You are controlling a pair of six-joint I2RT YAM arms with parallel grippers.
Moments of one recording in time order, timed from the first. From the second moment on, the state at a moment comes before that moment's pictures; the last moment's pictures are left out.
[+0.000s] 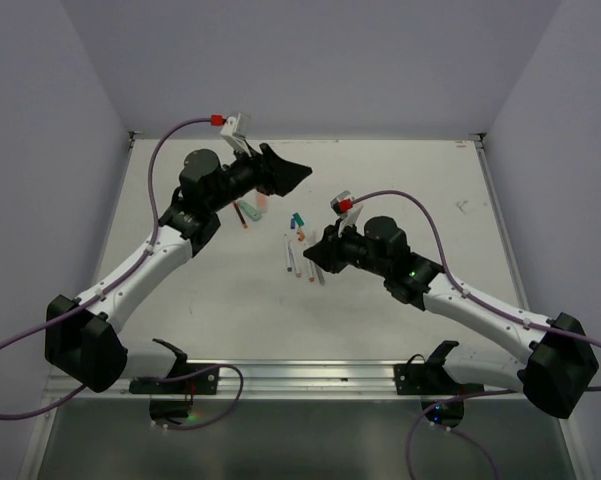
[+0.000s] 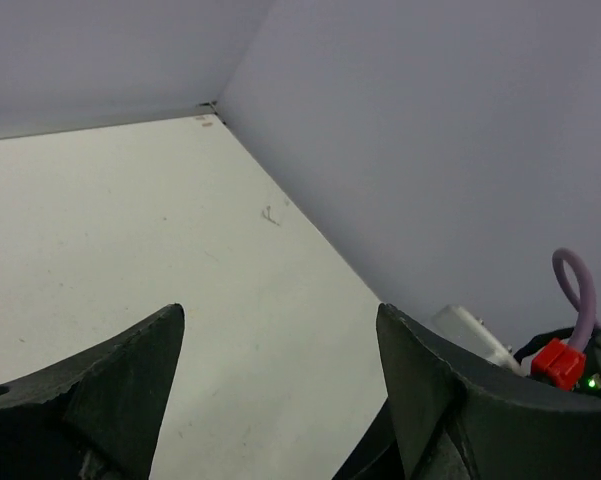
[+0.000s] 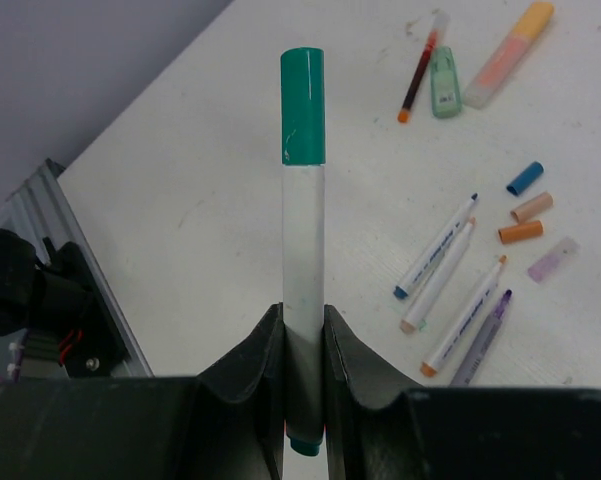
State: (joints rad) left arm -0.48 1.33 1.12 0.25 0.37 -0.61; right arm 0.78 1.14 0.73 0.09 -0.19 0.33
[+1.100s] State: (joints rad) left arm -0.47 1.33 0.94 0.52 0.64 -0.80; right arm 0.69 1.23 0.81 0.41 -0.39 0.54
